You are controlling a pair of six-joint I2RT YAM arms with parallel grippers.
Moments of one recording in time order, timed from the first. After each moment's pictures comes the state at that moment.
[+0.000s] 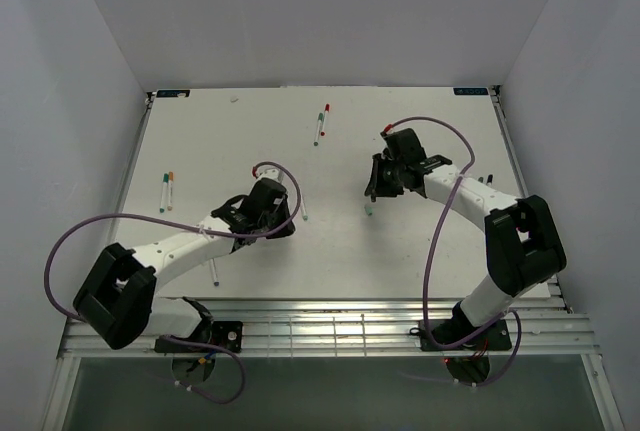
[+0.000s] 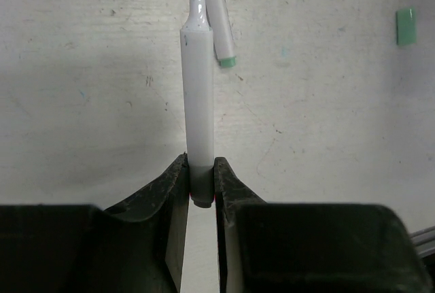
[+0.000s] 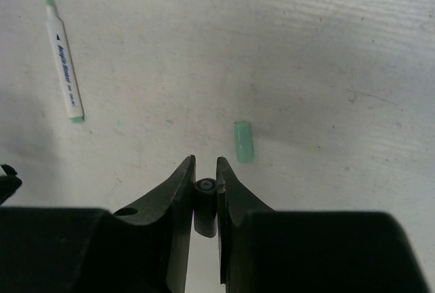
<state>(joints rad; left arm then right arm) -0.69 1.30 0.71 -0.26 -0.12 -0.68 0.47 1.61 1.08 -0.36 -0.15 0.45</state>
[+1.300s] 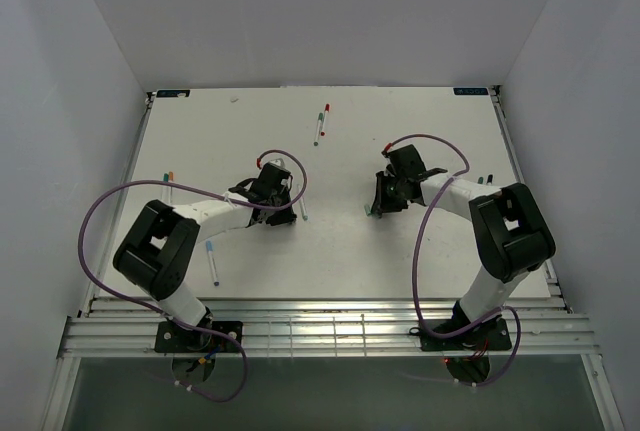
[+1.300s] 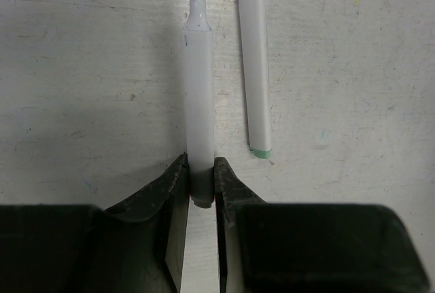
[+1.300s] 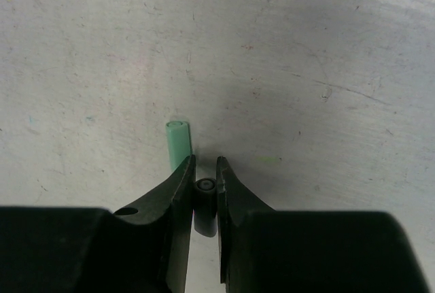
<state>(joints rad) -0.56 1.63 0.85 -0.18 -0.07 -0.67 0.42 1.70 0.94 -0.25 -0.18 0.36</state>
